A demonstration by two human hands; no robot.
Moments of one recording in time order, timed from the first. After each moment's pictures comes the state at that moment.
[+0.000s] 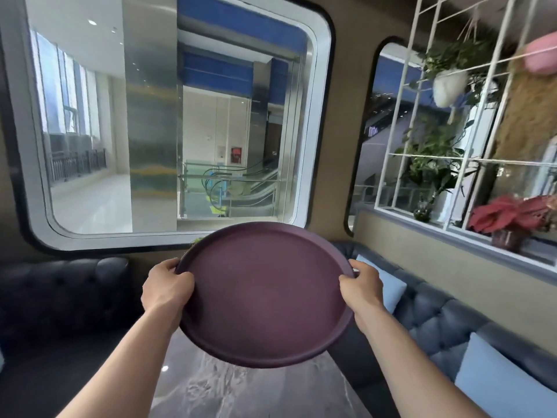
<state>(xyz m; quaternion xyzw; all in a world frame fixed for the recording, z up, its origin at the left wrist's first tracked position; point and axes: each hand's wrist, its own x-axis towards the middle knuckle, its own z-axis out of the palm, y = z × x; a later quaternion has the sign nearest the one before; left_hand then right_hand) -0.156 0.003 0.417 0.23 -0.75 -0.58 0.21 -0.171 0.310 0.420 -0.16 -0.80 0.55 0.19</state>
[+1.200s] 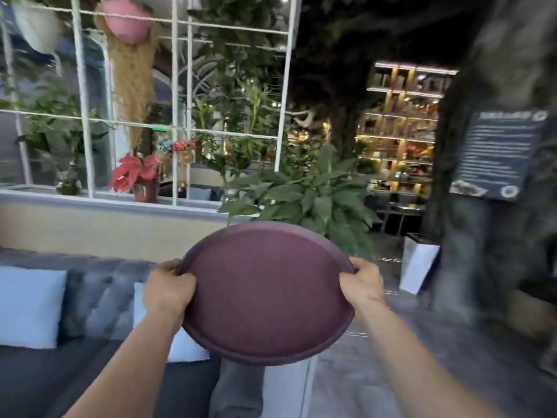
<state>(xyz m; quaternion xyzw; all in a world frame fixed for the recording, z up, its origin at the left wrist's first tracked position) 0.020 0.624 0.387 -0.24 -0.73 -0.62 -0.13 0.321 0.718 0.437 -0.59 -0.57 0.31 0.49</state>
